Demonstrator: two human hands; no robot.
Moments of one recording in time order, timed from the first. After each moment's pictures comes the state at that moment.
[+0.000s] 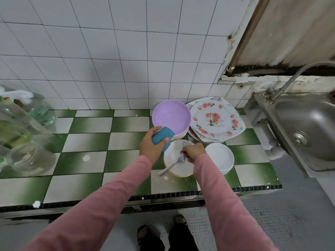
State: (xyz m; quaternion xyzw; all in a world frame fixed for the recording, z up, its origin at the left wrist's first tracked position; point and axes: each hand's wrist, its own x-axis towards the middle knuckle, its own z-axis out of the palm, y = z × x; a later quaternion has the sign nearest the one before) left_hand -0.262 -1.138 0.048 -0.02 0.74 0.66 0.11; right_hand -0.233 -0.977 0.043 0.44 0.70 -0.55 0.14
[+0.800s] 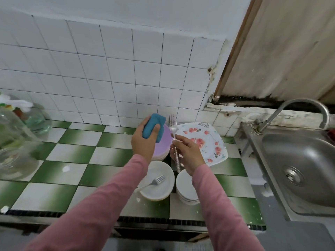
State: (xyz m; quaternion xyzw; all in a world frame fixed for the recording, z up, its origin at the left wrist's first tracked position) left_hand -0.274 -1.030 0.116 -0.06 0.67 0.73 -0.13; right_hand -0.231 -0.895 0.110 0.19 0.58 -0.79 0.03
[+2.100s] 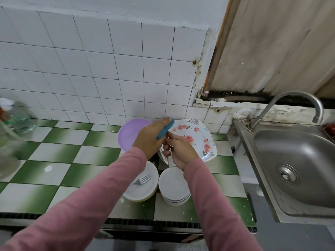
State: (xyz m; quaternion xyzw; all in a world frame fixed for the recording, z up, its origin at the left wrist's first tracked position) left_hand -0.289 -0.976 0.094 0.28 0.86 0.40 -0.16; right_hand -0.238 -0.854 0.113 0.17 0.50 -0.84 0.10
